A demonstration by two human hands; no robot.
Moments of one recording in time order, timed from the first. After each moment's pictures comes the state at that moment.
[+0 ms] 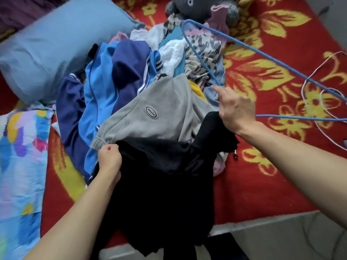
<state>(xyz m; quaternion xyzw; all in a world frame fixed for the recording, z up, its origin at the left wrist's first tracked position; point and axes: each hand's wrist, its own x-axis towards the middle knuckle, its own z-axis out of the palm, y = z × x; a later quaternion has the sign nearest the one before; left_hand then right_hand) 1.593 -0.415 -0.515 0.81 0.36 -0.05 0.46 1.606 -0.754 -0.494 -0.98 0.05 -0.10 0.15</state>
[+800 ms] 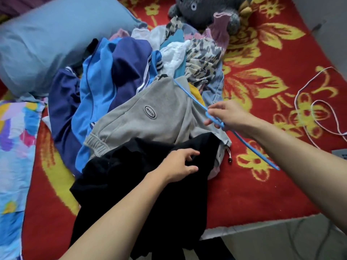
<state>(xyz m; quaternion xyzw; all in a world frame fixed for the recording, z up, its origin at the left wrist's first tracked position) 1.557 -0.539 -0.515 0.86 -0.18 -0.38 0.31 1.613 -0.746 -0.466 -0.79 0.19 0.22 0.53</state>
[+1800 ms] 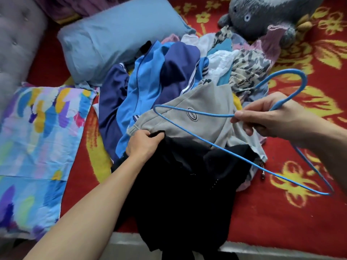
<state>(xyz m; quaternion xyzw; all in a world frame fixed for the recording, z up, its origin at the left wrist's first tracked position) 1.601 -0.391 -0.486 0.91 0.28 -0.13 0.26 1.604 -0.689 -0.361 -0.77 0.01 0.24 0.59</state>
